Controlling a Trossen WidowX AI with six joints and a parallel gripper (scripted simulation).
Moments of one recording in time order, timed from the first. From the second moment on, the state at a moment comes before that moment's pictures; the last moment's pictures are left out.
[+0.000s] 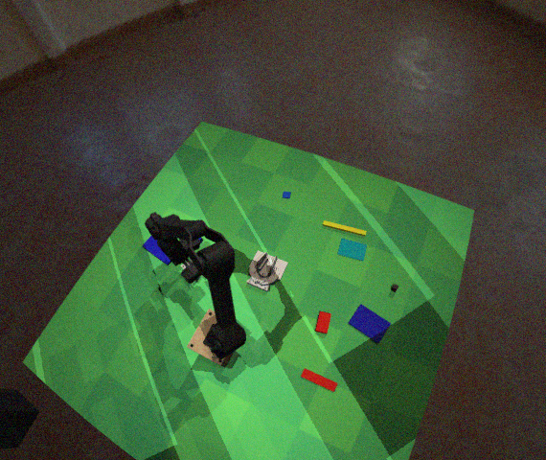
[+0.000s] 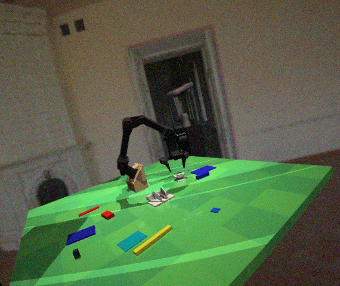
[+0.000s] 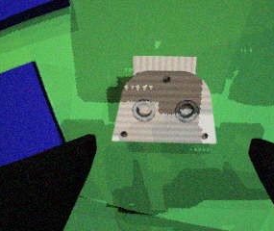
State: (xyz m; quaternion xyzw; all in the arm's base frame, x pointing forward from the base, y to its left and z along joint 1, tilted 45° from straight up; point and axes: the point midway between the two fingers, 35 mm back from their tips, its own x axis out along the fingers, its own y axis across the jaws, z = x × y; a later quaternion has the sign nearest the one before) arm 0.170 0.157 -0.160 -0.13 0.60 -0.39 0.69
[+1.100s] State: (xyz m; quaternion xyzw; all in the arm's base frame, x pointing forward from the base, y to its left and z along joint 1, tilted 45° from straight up) arm 0.171 0.157 -0.162 -0.13 0.60 -0.39 0.69
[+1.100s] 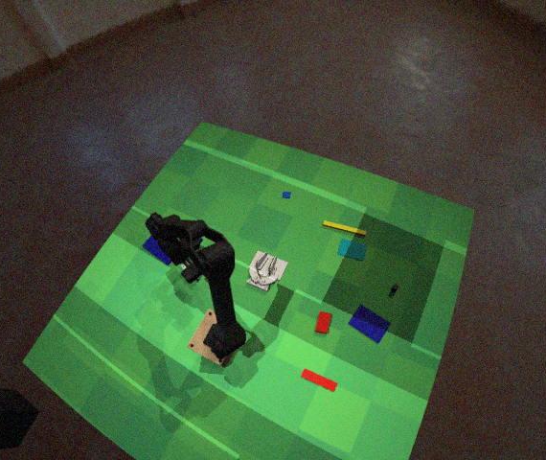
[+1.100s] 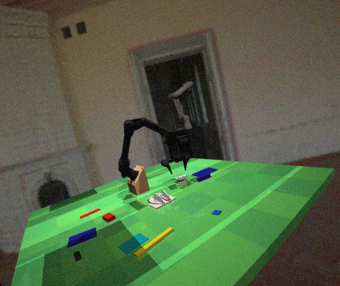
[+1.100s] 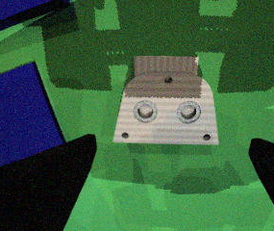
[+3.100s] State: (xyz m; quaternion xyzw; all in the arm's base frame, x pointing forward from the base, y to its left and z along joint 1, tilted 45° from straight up) arm 0.172 0.123 -0.199 -0.13 0.60 -0.39 0.69
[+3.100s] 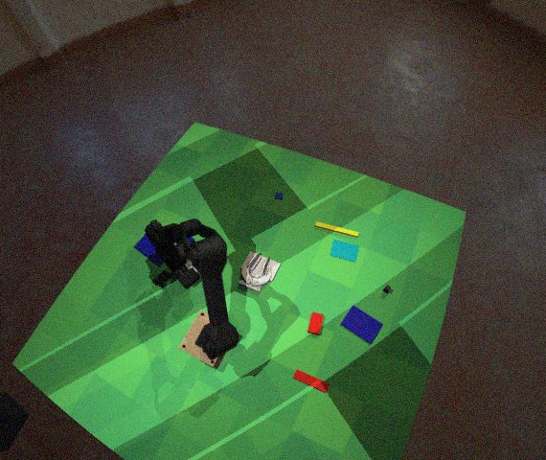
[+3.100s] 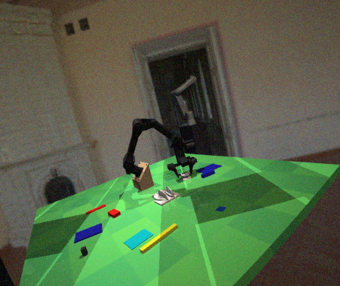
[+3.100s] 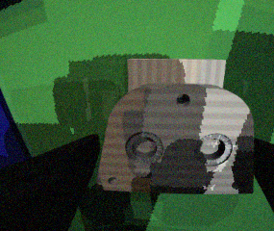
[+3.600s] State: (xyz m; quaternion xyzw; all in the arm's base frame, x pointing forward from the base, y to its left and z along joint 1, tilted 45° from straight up) arm 0.172 0.123 -0.199 -0.13 0.60 -0.39 0.69
